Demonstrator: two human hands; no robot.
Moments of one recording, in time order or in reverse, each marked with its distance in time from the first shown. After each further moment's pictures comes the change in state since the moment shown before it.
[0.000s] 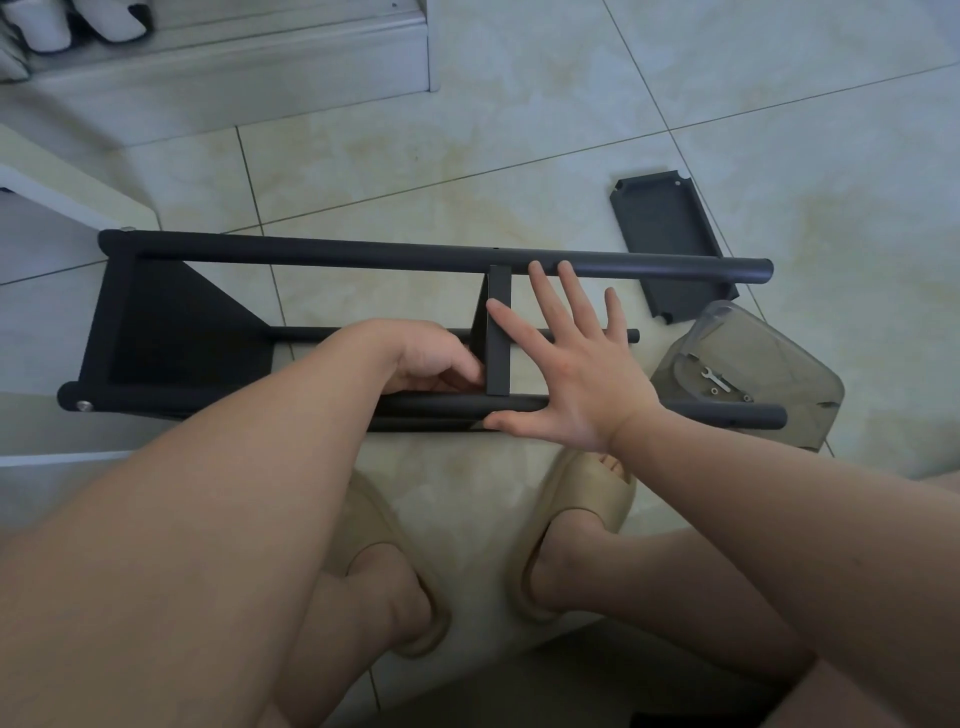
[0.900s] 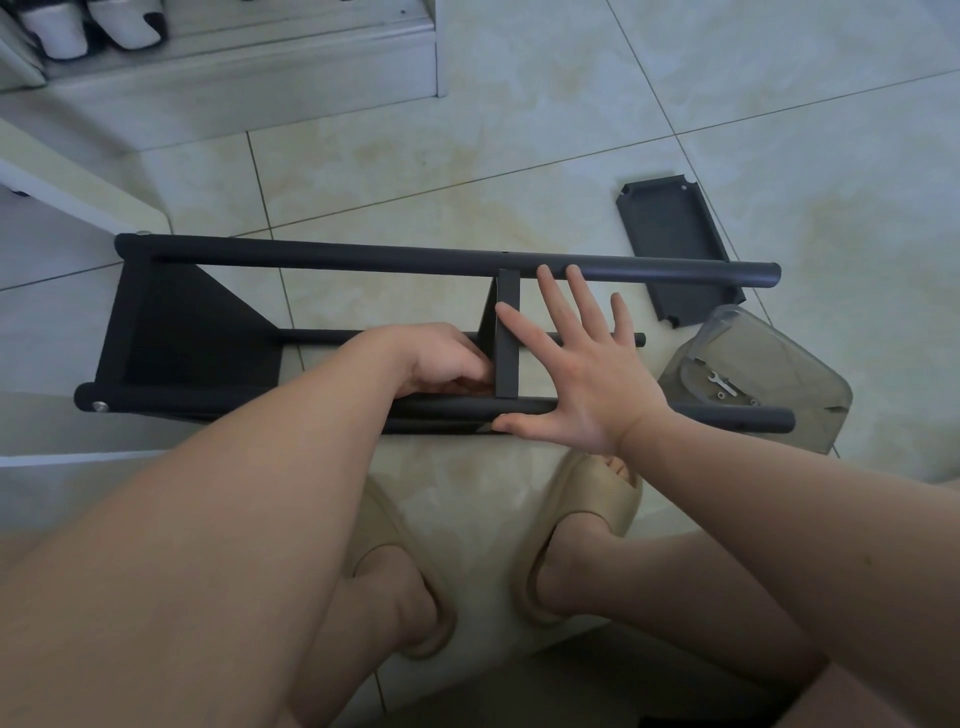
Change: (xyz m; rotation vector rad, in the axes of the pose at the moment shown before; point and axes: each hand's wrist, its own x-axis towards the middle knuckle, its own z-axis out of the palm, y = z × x) left_hand 0.005 -0.004 0.002 -0.004 0.134 0.101; right_hand 0.001 0.000 0.000 0.002 -0.002 0.000
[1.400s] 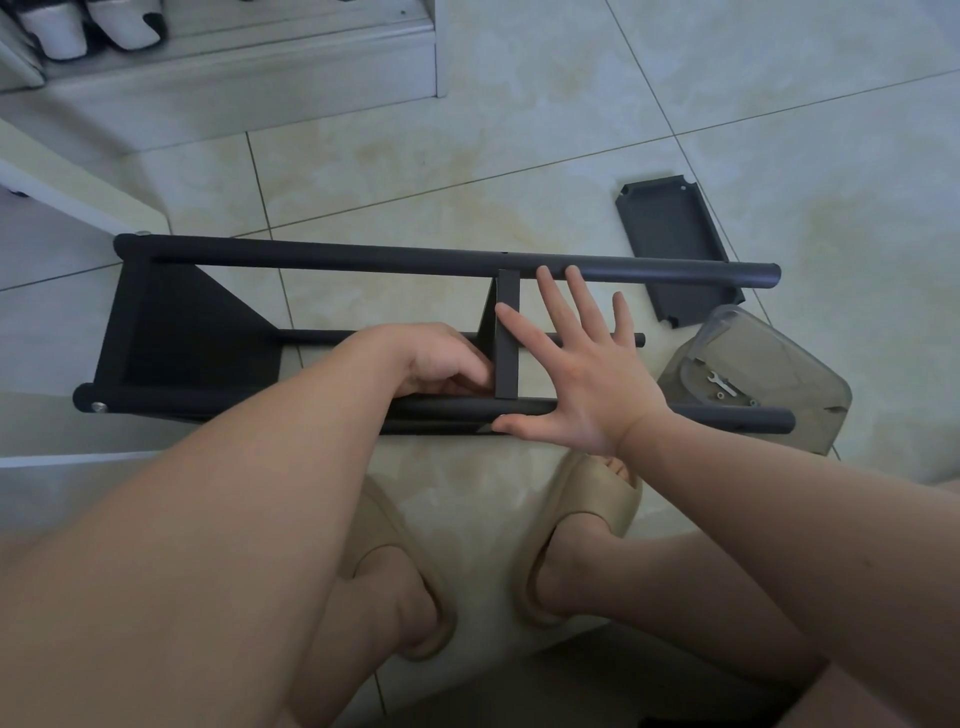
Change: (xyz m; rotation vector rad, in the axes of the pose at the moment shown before) left_hand -0.003 0.003 -0.003 -0.047 -0.074 -0.048; right_hand 0.000 -0.001 -0.002 -0.015 -0.012 0.002
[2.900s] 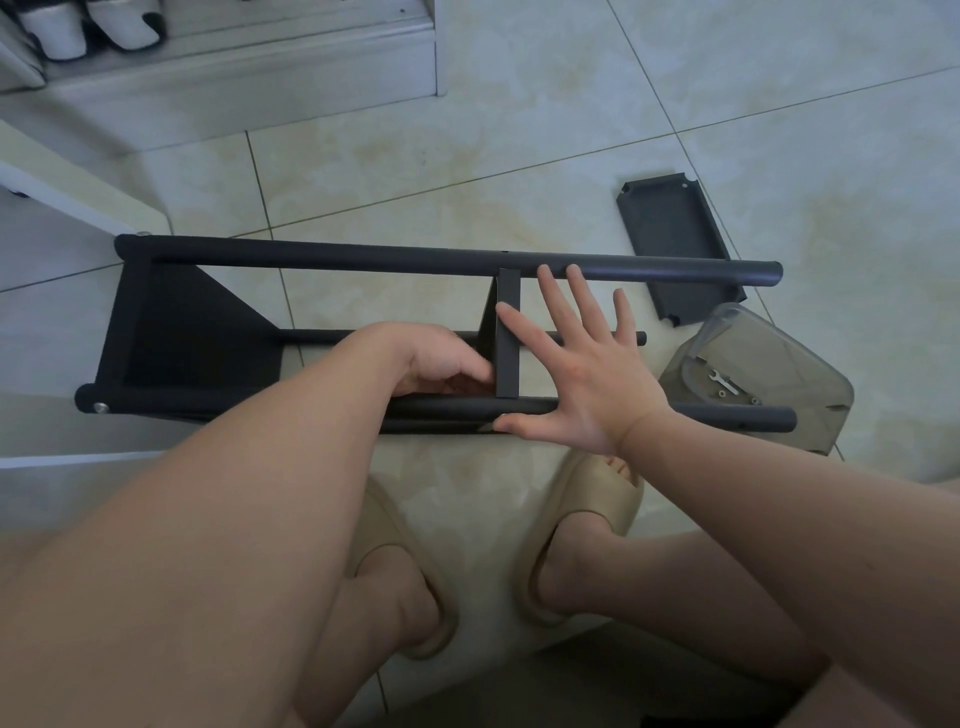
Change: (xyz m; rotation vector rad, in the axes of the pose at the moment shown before) left_hand -0.003 0.004 -0.001 0.108 -0.069 -0.055; right_hand 0.000 0.000 0.002 -0.005 0.038 -0.008
